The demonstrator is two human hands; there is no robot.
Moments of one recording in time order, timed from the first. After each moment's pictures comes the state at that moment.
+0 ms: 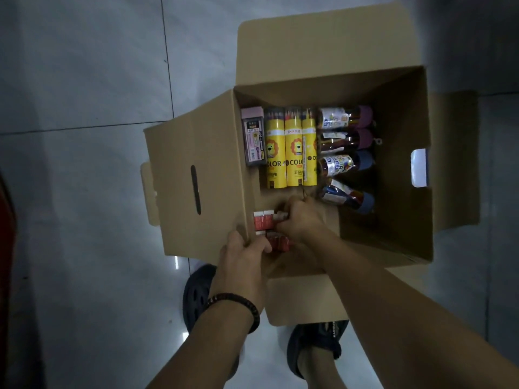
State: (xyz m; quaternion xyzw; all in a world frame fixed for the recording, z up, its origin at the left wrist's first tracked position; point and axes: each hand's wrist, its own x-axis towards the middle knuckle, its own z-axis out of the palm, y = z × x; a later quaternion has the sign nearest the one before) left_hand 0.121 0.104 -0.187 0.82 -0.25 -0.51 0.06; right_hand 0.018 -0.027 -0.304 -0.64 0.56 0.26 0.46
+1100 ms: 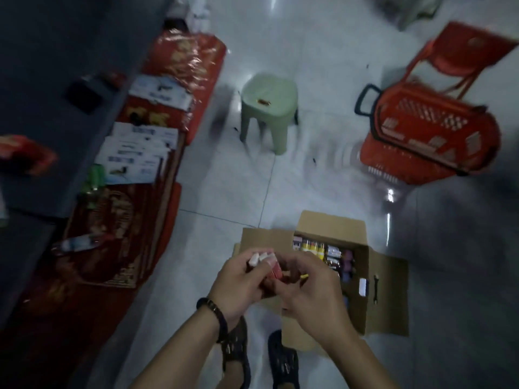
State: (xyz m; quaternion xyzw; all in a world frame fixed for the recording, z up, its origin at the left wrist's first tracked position) left_hand 0.246 0.078 0.353 0.67 -0.02 -0.53 0.51; right_hand 0.114 -0.022 0.349 -0.73 0.39 -0.09 0.55
